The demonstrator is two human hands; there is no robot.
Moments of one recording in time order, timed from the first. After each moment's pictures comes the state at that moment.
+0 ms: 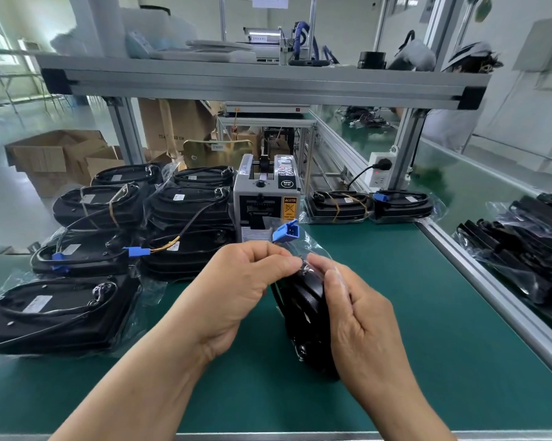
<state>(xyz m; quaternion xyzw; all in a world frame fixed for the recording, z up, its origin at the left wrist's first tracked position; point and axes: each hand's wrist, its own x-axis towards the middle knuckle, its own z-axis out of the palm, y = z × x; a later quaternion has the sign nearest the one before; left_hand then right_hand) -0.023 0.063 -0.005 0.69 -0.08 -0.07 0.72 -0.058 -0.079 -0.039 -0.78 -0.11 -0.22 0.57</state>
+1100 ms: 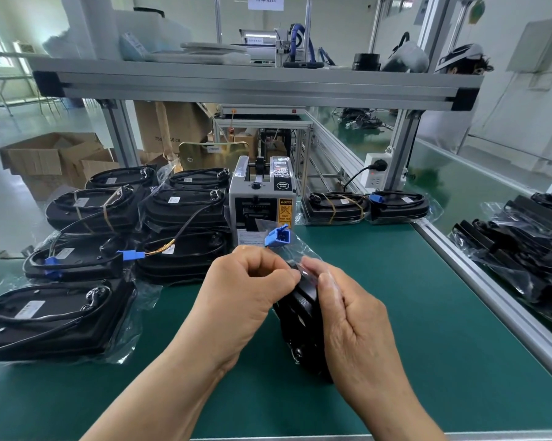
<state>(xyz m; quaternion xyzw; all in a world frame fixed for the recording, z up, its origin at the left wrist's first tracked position) -0.024 0.053 -0.020 0.73 -0.06 0.05 0.68 -0.059 -0.078 -0.040 -0.77 -0.12 -0.22 0.59</state>
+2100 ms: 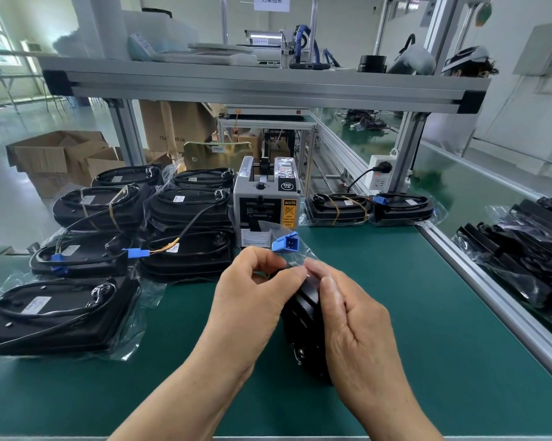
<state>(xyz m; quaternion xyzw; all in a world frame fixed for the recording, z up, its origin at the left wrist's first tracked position) -0.029 0.043 -0.031 0.68 -0.01 0.06 0.73 -0.061 -0.077 -0.043 -0.78 -0.12 -0.24 0.57</state>
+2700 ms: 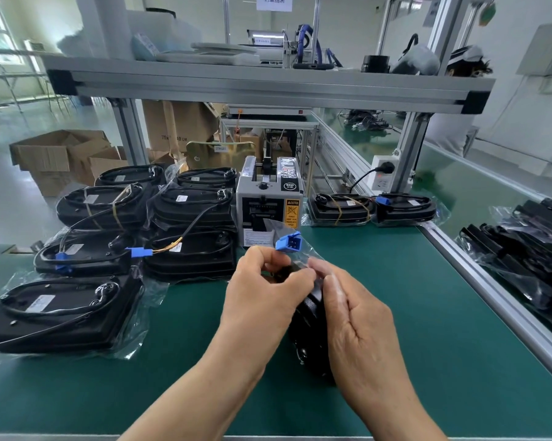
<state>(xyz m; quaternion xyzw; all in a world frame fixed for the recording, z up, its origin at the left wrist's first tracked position) -0.027 0.035 -0.033 0.70 0.01 0.06 0.71 -0.058 -0.076 -0.044 -0.76 -0.13 -0.24 0.60</state>
